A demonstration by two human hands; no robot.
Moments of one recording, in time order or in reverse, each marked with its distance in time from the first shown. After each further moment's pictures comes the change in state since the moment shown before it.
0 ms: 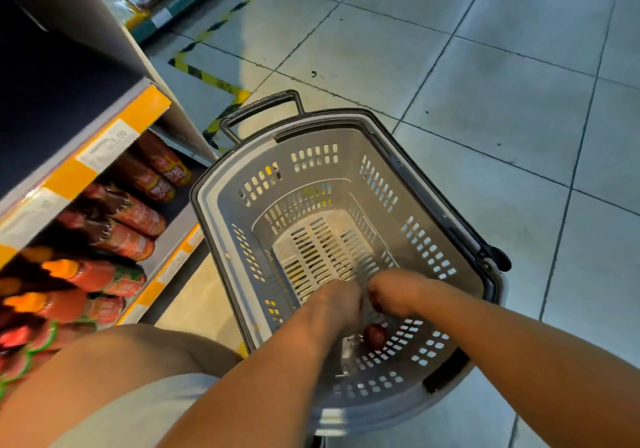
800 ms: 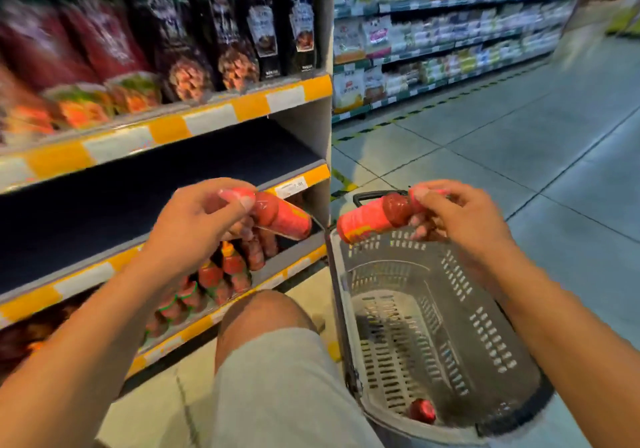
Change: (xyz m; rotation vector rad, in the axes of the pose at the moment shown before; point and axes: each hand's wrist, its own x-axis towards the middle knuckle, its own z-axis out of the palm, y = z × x) left_hand -0.374 -0.166 -0.107 -0.985 1.260 0.219; right_hand -0.213 -0.164 -0.179 1.152 0.848 -0.673
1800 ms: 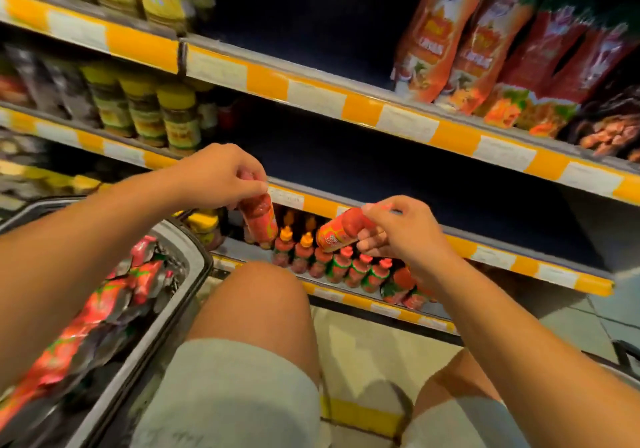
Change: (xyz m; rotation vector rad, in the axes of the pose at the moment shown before) left_hand -0.210 -0.095 -0.378 0.828 0.276 -0.406; right_hand -0.078 -0.021 0.487 -0.211 -0.877 0.087
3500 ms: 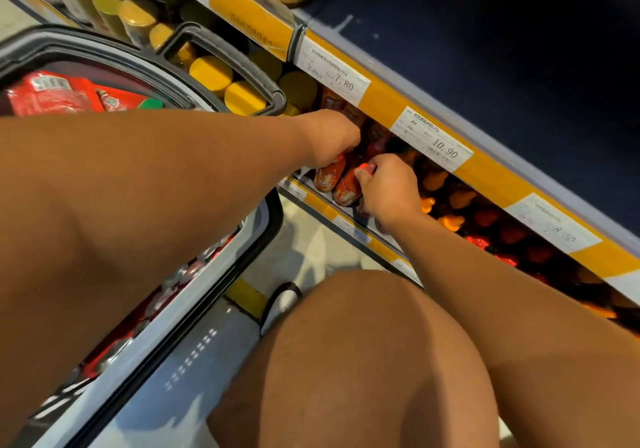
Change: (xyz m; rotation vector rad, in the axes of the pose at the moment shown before) left_hand 0.128 -0.190 0.181 0.380 -0.351 -0.027; right_hand 0.215 0.164 0.232 -0.835 -0.186 -0.128
